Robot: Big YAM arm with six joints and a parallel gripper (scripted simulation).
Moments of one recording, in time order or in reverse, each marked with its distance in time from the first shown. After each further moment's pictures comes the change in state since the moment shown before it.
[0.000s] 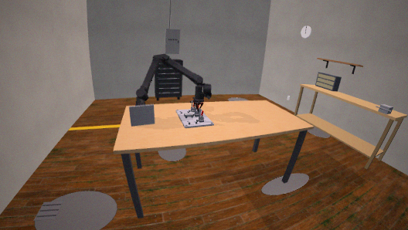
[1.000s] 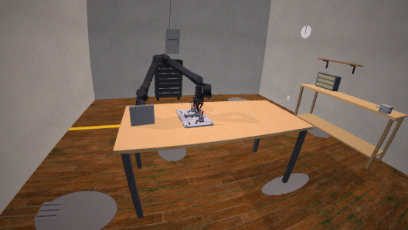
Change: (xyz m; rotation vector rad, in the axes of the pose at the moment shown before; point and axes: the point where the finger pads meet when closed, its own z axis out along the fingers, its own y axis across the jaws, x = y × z) arm 0.000 0.000 0.000 0.000 0.000 0.000
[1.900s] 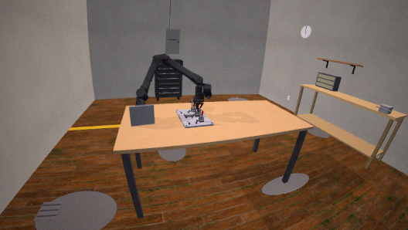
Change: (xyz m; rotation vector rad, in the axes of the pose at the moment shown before) arm -0.001 0.000 0.000 0.001 -0.004 -0.003
